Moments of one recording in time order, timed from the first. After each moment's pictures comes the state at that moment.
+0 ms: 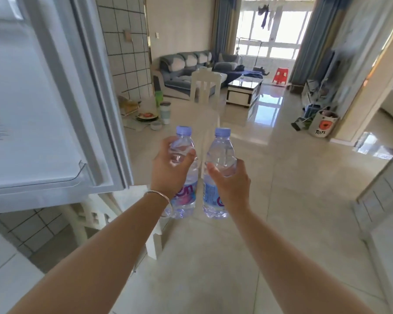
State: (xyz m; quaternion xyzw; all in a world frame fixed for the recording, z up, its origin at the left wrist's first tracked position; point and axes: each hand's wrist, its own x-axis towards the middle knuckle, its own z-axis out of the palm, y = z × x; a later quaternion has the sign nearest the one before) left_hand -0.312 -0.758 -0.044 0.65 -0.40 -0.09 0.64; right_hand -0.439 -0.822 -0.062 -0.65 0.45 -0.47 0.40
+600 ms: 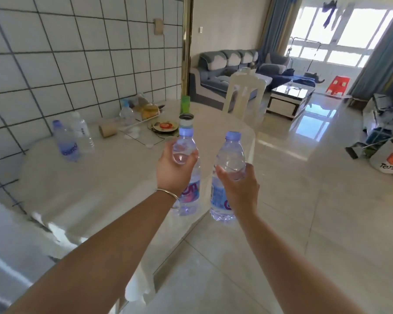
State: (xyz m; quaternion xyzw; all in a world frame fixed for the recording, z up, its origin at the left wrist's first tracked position) left_hand -0.125 -1.051 -0.074 0.71 -0.27 -0.02 0.65; right_hand -0.251 -1.132 -0.080 -0.69 0.42 -0.40 0.44
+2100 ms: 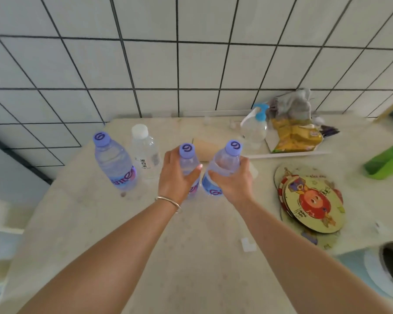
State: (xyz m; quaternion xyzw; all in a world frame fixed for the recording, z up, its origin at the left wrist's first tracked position) left_hand 0.465 -1.145 -0.242 0.86 0.03 0.14 0.49; right_hand 0.460 -1.289 -0.231 -0.83 0.19 0.00 0.53
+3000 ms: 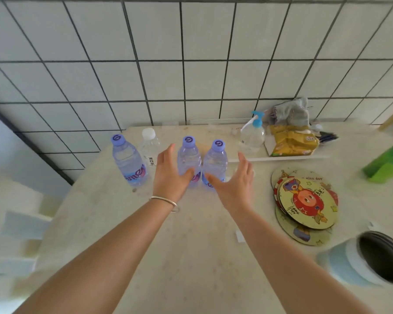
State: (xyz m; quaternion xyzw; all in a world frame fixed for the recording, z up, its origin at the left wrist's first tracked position) left_hand 0.426 -1.143 -0.205 0.89 0.06 0.15 0.43; right_hand 0.409 -1.294 -0.196 -0.88 0.10 -0.05 0.46
